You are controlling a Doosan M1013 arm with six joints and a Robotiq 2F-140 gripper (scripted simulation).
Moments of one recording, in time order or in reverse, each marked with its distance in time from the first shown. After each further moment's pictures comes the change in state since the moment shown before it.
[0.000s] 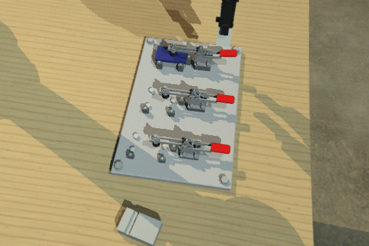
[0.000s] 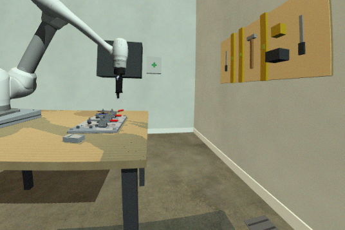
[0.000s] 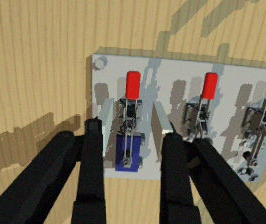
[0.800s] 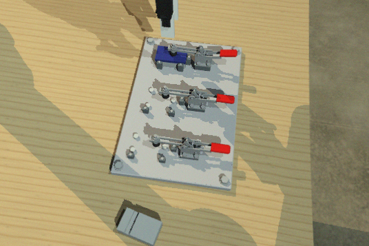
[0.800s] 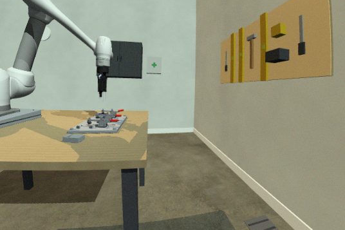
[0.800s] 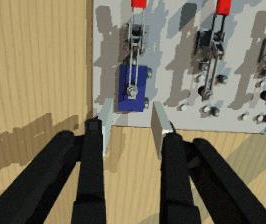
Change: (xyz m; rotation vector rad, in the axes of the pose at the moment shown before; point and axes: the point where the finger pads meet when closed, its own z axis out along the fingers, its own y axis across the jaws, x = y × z) arm -0.113 0.000 -0.006 0.000 -0.001 0.000
